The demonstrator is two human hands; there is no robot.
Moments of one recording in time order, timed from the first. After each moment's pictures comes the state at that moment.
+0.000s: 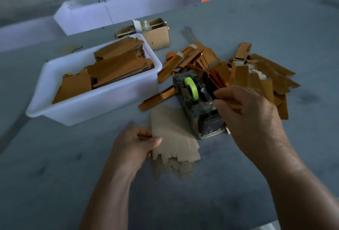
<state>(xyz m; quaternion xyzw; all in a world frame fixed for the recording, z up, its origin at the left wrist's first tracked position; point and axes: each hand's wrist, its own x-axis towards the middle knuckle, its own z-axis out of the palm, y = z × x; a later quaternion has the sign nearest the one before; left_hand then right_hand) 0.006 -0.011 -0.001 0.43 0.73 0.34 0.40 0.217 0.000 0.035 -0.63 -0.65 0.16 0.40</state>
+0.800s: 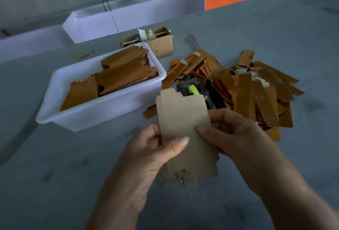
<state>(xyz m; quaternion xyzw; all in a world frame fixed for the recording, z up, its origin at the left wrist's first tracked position) 0.031 -0.044 0.049 0.44 0.55 0.43 0.56 0.203 -0.020 0.039 -0.47 -0.50 0.58 0.44</state>
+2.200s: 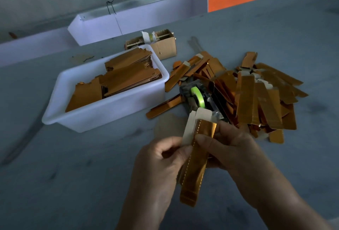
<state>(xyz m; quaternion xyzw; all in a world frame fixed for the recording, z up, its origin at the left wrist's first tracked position) 0.051 -0.054 0.038 0.49 0.64 0.43 0.40 0.194 -0.028 0.026 -0.45 -0.46 0.63 0.44</state>
